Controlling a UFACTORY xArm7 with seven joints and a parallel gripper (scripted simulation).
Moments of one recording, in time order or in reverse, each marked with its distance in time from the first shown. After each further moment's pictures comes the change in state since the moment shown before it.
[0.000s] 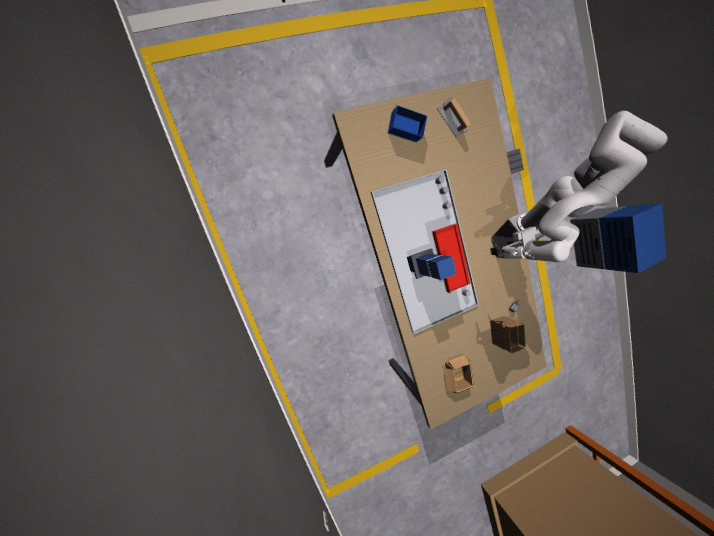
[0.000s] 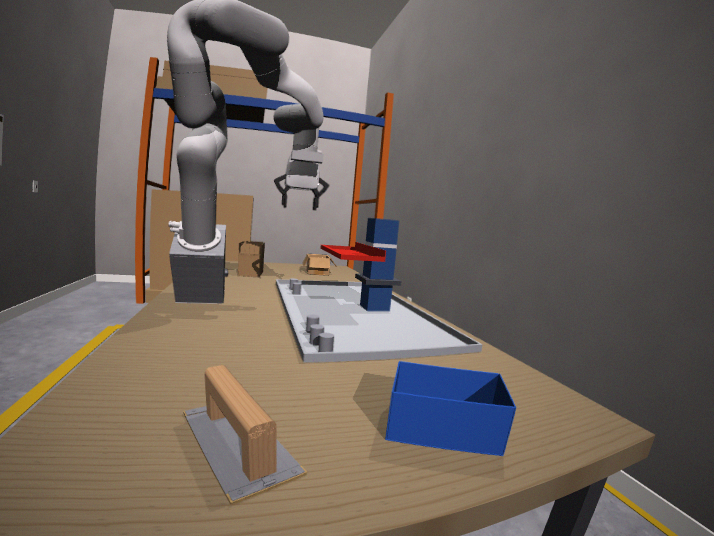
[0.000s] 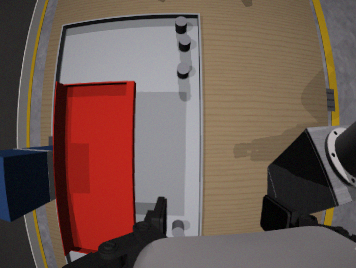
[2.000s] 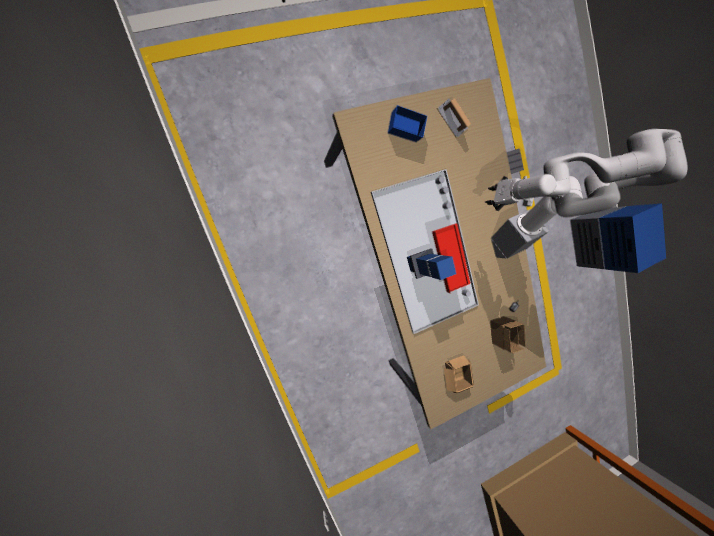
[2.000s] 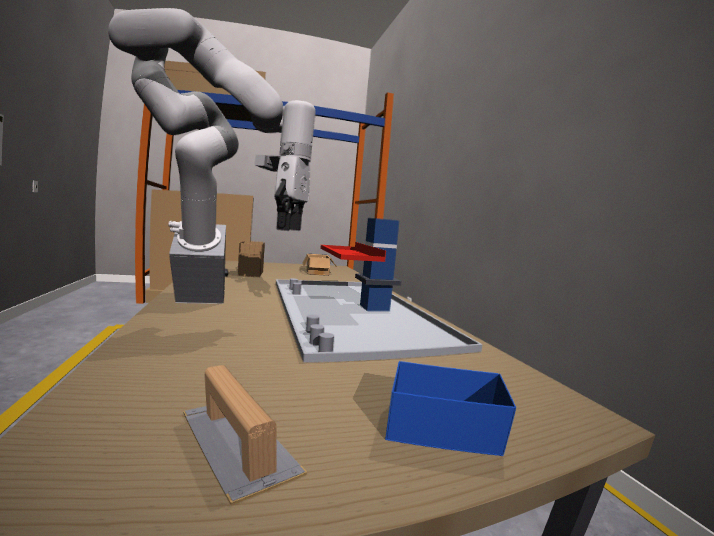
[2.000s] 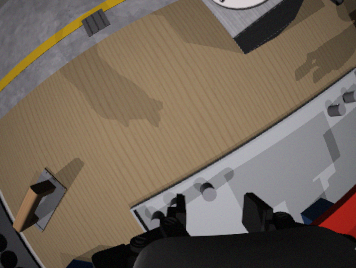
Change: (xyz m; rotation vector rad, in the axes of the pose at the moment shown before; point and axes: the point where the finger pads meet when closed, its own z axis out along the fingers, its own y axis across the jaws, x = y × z) arm 0.232 0.048 0.050 0.001 0.006 2.091
